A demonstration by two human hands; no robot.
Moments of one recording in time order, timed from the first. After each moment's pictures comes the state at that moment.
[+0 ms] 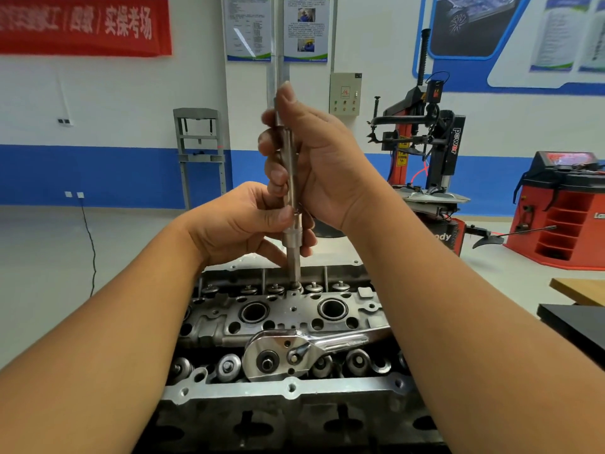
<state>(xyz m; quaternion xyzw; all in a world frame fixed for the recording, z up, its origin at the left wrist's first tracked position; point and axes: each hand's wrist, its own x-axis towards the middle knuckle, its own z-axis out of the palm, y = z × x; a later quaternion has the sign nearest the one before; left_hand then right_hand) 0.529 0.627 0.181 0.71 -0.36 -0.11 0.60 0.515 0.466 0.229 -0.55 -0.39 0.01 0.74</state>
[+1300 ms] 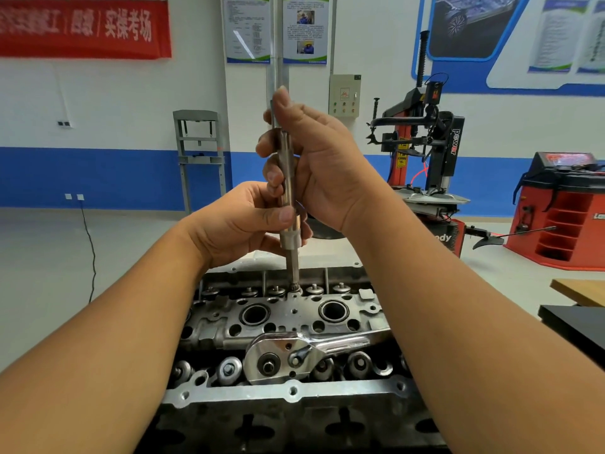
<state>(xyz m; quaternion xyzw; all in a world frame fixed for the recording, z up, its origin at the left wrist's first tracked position) 0.535 0.625 0.177 0.68 -0.35 -0.07 0.64 0.511 0.466 0.229 -0.56 -0.39 -0.01 0.73</state>
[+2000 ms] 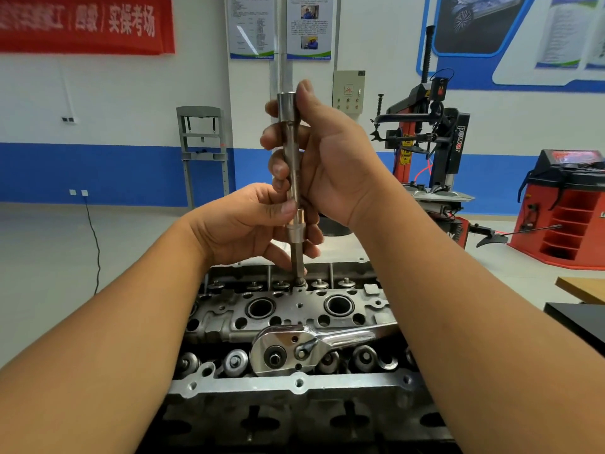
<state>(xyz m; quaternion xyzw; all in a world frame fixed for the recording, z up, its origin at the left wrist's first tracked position) 0.534 0.631 0.175 0.68 -0.37 -0.16 0.61 0.507 0.467 0.230 -0.55 -0.35 0.02 0.76</state>
